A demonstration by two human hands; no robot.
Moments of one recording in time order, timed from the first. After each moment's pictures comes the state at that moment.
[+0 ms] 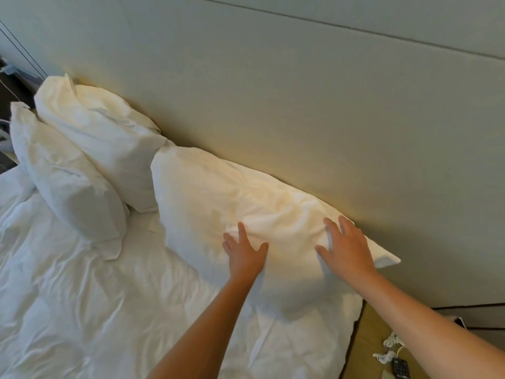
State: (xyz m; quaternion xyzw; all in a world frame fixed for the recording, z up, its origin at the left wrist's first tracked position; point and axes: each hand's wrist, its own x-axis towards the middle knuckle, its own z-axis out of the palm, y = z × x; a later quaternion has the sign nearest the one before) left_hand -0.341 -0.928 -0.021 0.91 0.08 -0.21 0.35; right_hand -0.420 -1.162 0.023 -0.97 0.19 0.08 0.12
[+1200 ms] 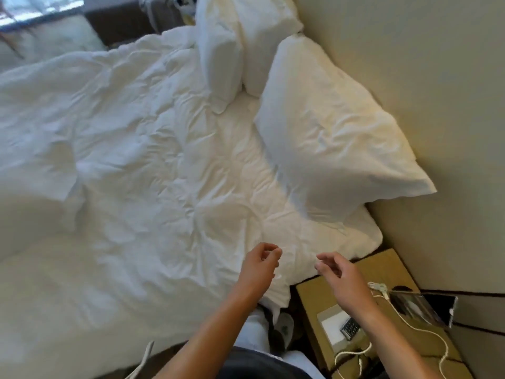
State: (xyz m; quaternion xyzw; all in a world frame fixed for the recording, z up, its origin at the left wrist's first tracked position) left_hand -0.803 -0.937 0.057 0.68 0.35 -0.15 0.63; right_hand -0.758 -1.155 0.022 -0.84 0.03 0.27 0.47
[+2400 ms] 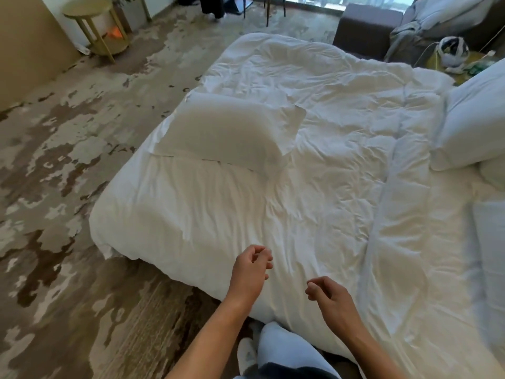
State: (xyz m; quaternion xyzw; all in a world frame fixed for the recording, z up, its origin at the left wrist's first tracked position) left_hand -1.179 -0.578 0.069 0.48 0.57 0.19 0.64; right_hand -1.010 -0.721 0.021 -0.81 -0.28 0.42 0.32
